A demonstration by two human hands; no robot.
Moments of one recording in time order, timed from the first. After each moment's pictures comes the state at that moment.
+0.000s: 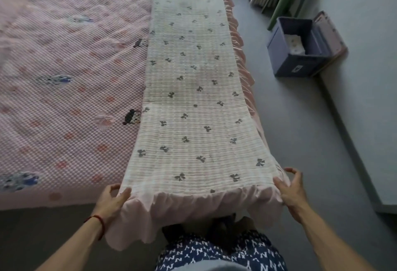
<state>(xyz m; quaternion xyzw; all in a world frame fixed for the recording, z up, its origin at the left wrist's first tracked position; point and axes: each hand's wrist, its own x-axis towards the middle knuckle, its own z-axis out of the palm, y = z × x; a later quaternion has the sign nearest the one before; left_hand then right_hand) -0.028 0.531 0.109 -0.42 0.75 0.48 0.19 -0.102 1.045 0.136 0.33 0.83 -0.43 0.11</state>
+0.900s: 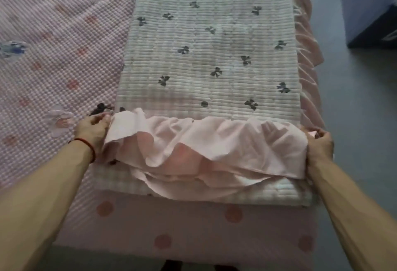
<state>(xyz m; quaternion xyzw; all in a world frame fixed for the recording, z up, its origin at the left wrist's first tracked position) -0.358 0.484 -0.073 -0.46 0.72 0.52 -0.02 -0.446 1.032 -0.102 0.38 0.75 -0.55 0.03</state>
